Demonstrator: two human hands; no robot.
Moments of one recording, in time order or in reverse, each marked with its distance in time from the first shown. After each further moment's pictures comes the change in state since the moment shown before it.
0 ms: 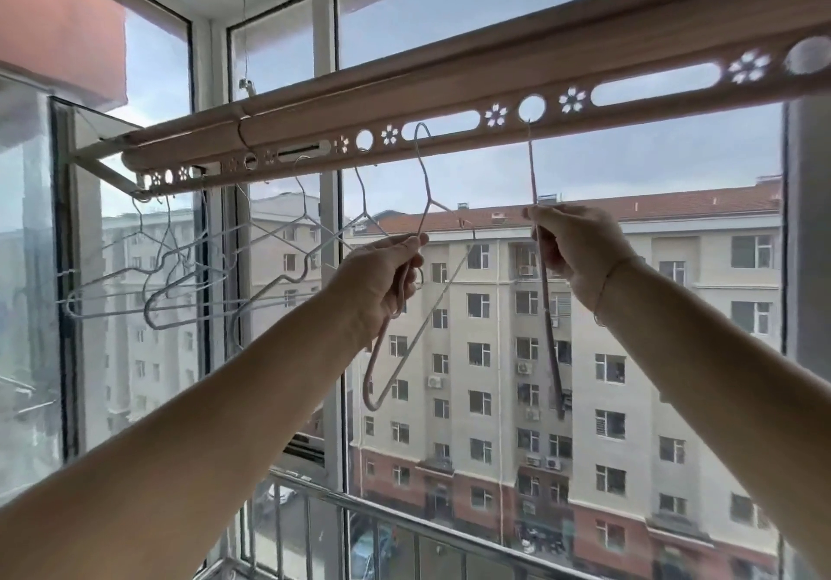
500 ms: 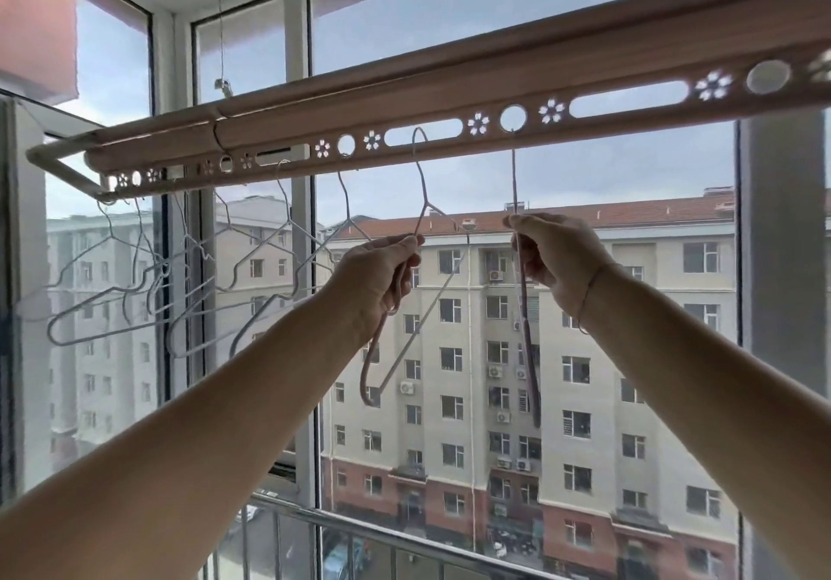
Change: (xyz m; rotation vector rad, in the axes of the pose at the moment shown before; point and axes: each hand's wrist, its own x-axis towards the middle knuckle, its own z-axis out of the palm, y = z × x) left_hand 0.021 -0.005 0.008 0.006 -0.036 0.025; right_hand 0.005 0.005 0.003 -0.021 0.013 0.025
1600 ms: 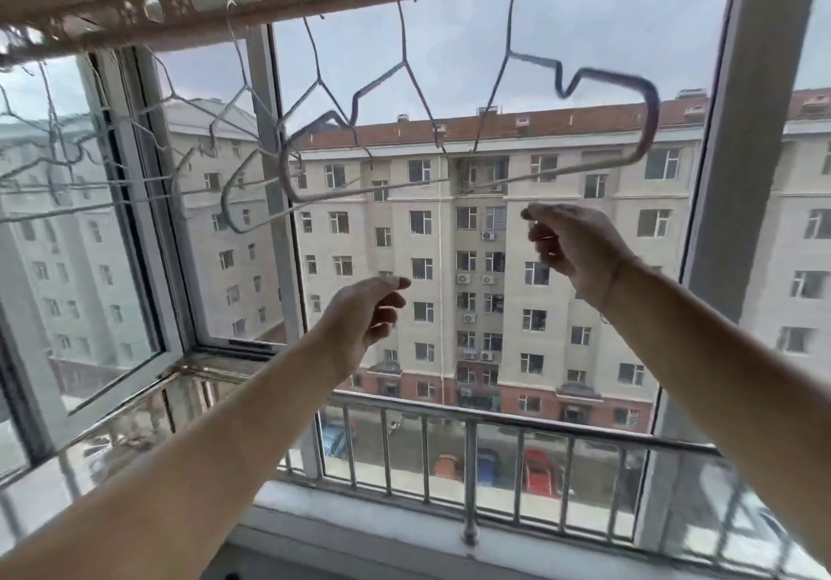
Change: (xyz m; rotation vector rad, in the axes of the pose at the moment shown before) left_hand -0.076 -0.137 -0.072 0.149 -0.117 -0.306; right_hand -0.090 0.082 -0.047 -0.131 0.048 0.175
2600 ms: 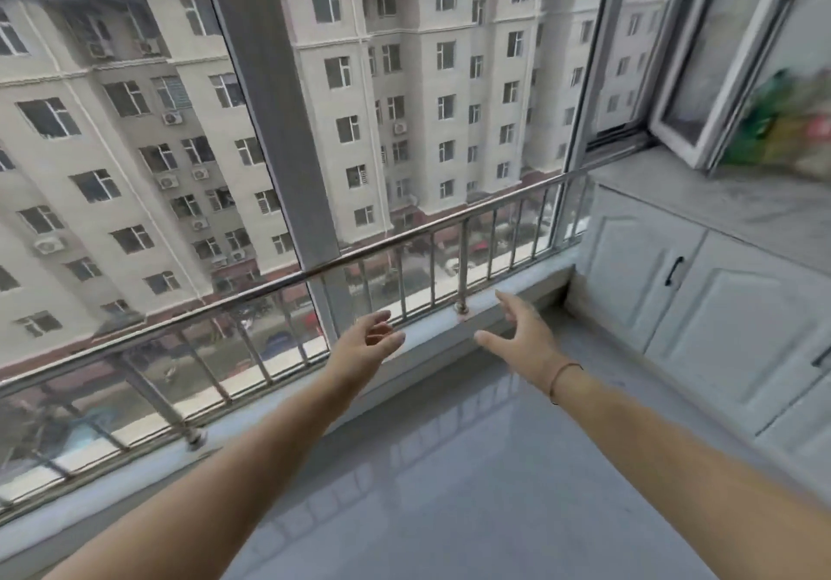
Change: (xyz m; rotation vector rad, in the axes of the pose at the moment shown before) left_hand -0.151 -0.243 0.445 0.371 -0.780 -0.155; right_hand -0.347 0.148 -0.425 -0.679 0.520 0.513
